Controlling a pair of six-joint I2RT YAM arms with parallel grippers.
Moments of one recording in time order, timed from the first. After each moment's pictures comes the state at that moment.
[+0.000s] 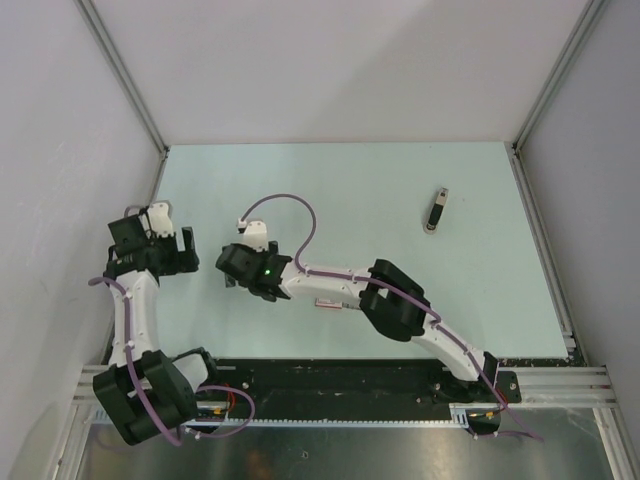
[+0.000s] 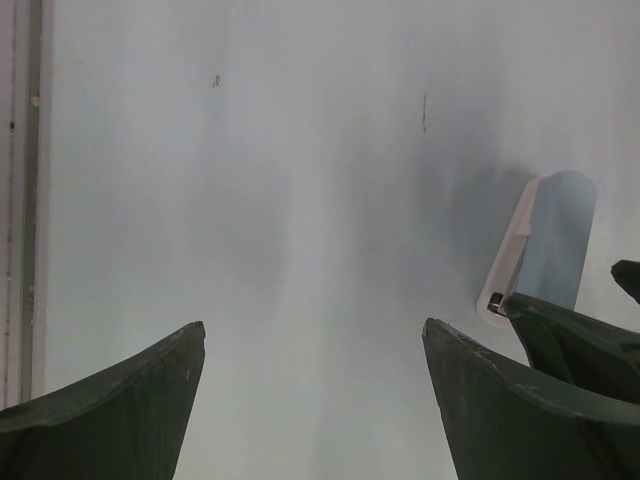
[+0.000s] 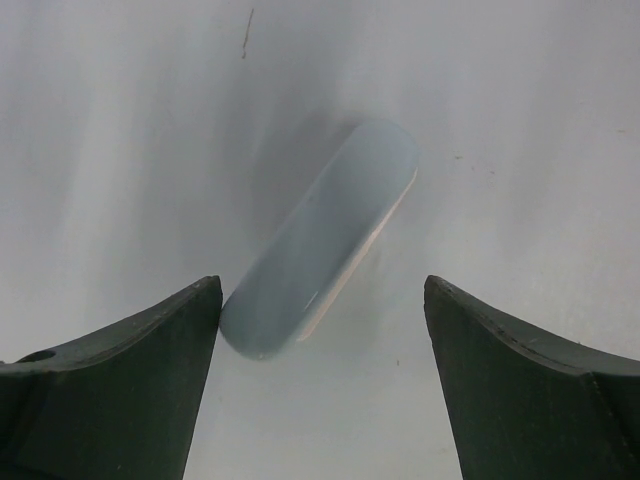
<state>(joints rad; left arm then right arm) 0.41 1.06 0.81 -0.61 0.26 0.24 1.21 2.36 1.98 -0.41 0.56 0.83</state>
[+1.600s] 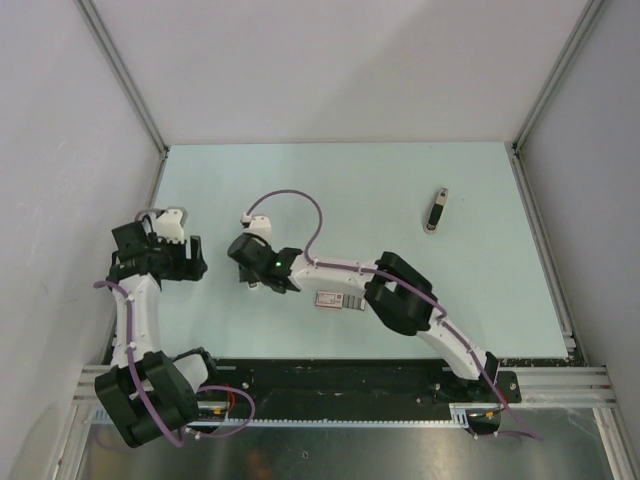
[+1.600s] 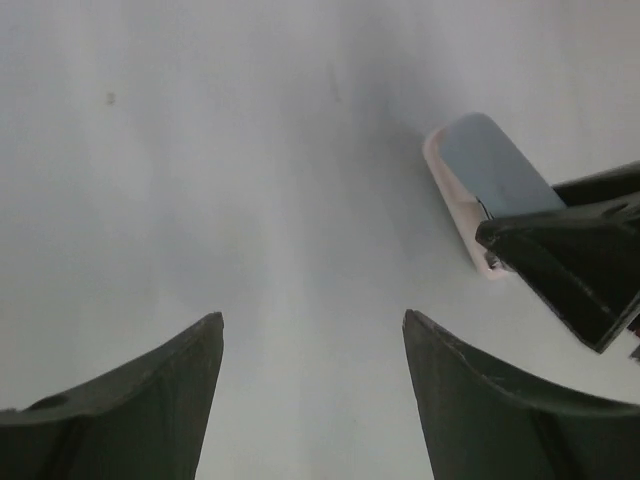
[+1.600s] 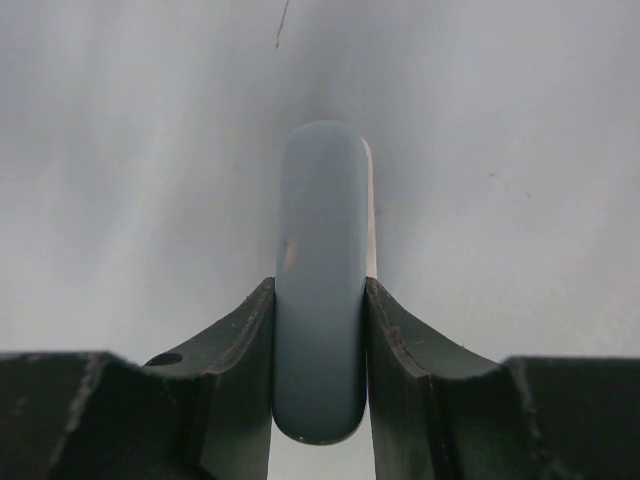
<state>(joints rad) 0.42 1.05 0.77 -0.62 0.41 0.38 1.15 2.38 1.97 -0.33 0.38 0.76</state>
